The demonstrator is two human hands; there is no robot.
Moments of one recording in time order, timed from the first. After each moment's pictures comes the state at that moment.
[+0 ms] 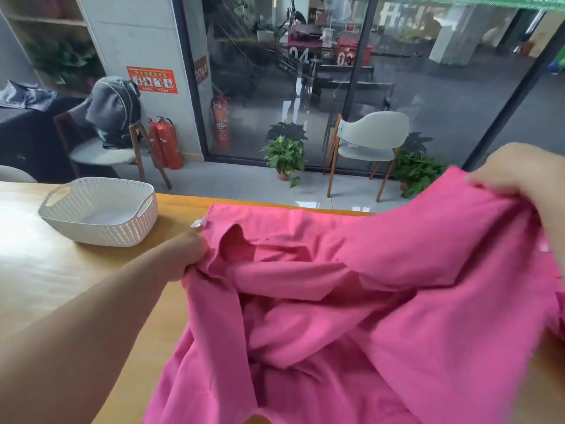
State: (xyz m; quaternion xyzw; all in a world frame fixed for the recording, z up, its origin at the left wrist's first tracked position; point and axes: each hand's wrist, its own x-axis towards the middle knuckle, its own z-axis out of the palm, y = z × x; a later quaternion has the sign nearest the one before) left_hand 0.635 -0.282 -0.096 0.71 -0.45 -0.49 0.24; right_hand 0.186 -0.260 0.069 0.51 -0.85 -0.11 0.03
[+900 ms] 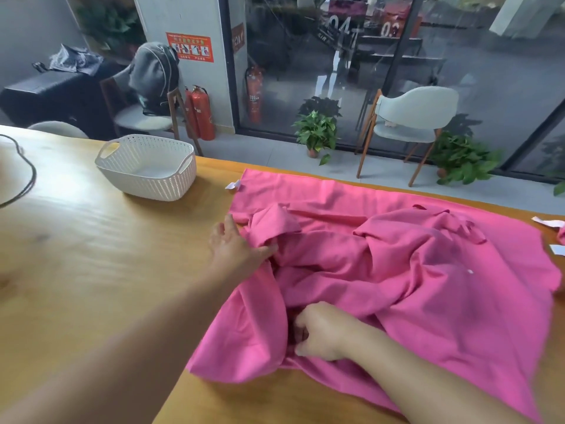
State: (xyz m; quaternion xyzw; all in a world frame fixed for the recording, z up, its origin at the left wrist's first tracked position) left_hand 0.612 -0.196 -0.139 0.77 -0.55 -0.26 0.22; right_hand 0.428 -0.122 -0.158 0.78 -0.52 -0.13 -0.32
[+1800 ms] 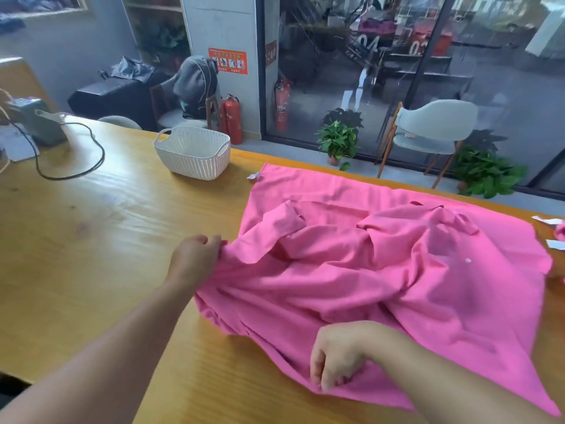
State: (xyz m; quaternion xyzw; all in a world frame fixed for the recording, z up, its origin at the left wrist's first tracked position) left_hand 0.685 -0.063 -0.121 0.81 -0.47 -0.24 0.25; right_hand 0.413 -0.019 -0.143 0.71 -0.42 -0.32 -0.46
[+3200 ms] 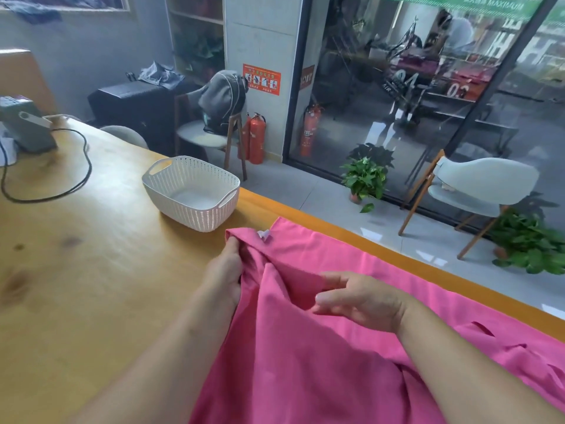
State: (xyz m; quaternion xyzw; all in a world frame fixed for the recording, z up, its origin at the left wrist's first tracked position) left_hand 0.664 -0.277 -0.130 0.53 -0.02 -0.57 0.62; right_hand 0.432 -0.305 -0.112 0.54 -0.35 0.08 -0.76
